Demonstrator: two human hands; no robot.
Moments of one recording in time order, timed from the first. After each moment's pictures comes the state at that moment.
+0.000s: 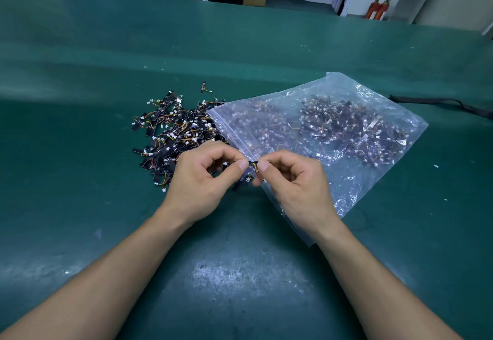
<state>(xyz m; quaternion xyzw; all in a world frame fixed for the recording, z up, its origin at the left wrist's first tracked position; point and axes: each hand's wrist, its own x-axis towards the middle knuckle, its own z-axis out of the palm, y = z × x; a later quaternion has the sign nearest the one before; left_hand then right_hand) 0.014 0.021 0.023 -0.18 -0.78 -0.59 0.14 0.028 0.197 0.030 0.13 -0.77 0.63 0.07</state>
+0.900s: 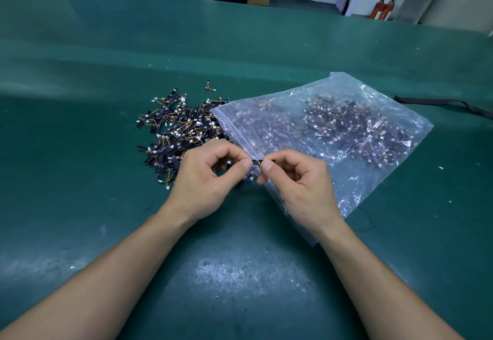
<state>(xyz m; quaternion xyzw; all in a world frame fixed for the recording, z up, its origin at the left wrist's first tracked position) 0.014 0.019 0.020 -0.18 -0.78 -0.58 0.13 0.028 0.197 0.027 0.13 -0.76 0.63 0.07</state>
